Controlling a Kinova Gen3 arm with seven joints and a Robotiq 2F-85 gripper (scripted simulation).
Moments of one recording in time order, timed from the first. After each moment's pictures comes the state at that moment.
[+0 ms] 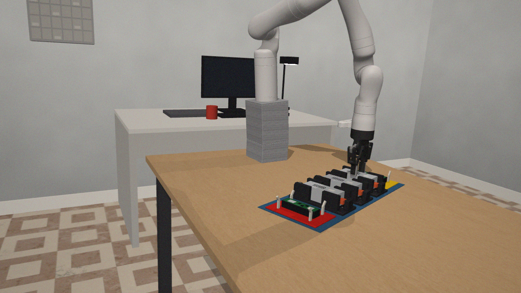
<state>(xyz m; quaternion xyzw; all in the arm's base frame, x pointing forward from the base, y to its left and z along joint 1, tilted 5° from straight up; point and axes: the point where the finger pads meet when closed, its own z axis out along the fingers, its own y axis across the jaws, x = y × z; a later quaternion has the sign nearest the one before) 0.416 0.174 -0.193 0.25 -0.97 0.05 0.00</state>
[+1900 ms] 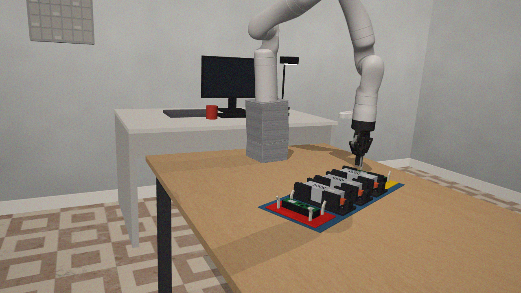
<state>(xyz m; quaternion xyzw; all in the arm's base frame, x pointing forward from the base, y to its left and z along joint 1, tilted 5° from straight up) 0.416 0.177 -0.163 0.25 -0.97 0.05 0.00</state>
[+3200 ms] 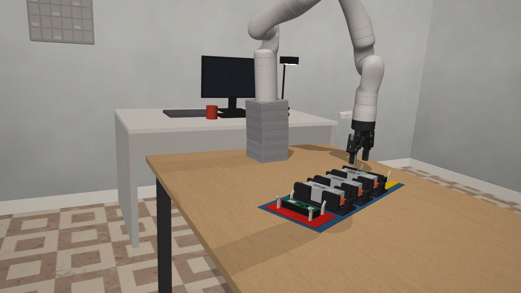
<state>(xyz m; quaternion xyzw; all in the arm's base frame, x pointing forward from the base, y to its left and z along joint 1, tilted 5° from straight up) 0.416 0.177 -0.163 0.25 -0.97 0.05 0.00</state>
